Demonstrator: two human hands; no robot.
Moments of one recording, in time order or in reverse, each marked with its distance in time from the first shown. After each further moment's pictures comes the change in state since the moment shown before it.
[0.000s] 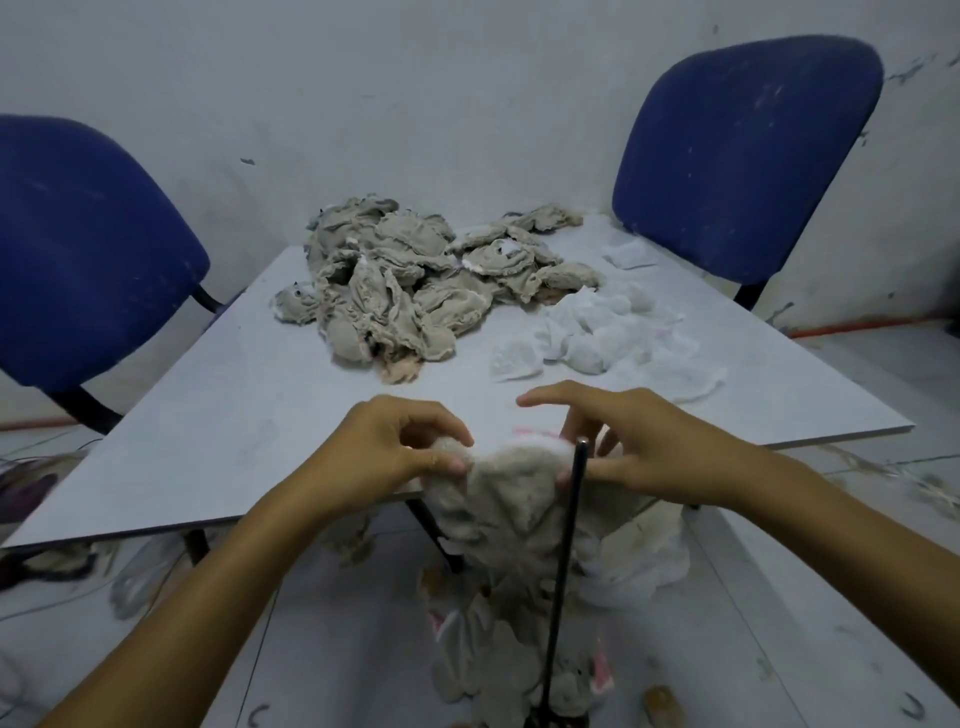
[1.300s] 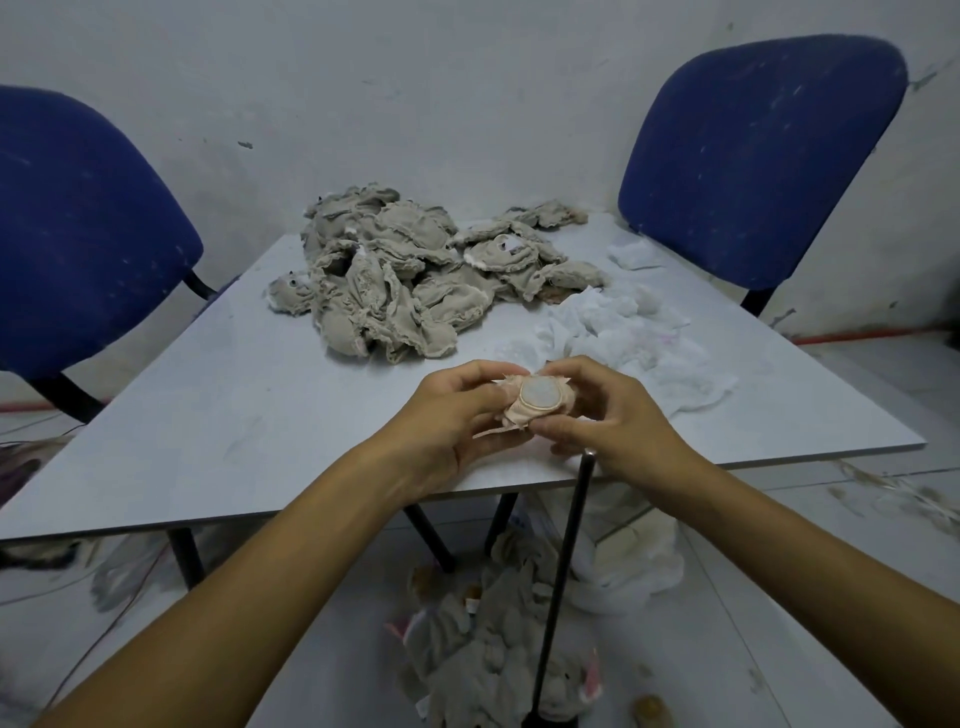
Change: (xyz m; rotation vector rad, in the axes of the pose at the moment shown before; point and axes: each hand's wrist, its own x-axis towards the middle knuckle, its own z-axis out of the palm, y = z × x) left_hand 0.044 0.029 0.044 -1.018 0.041 -0.280; right_hand 0.027 0.006 0.030 0.708 0.357 0.145
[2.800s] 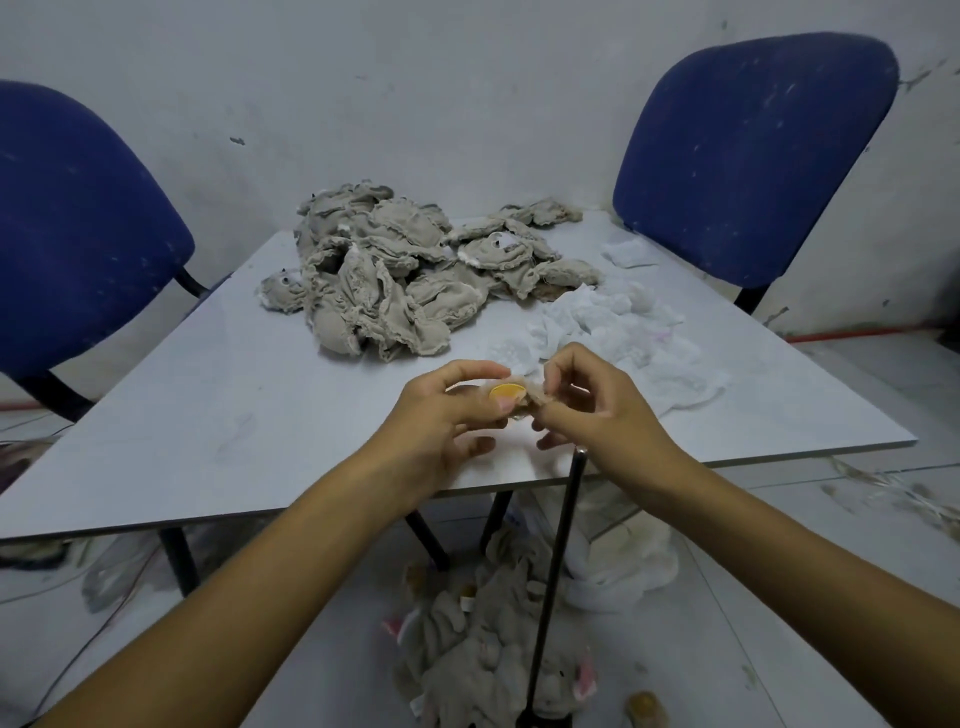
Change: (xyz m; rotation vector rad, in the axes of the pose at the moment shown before) left_hand -0.009 -0.003 0.003 0.078 0.099 0.047; right_hand -0.003 -0.012 0.008 -0.073 0.082 -0.041
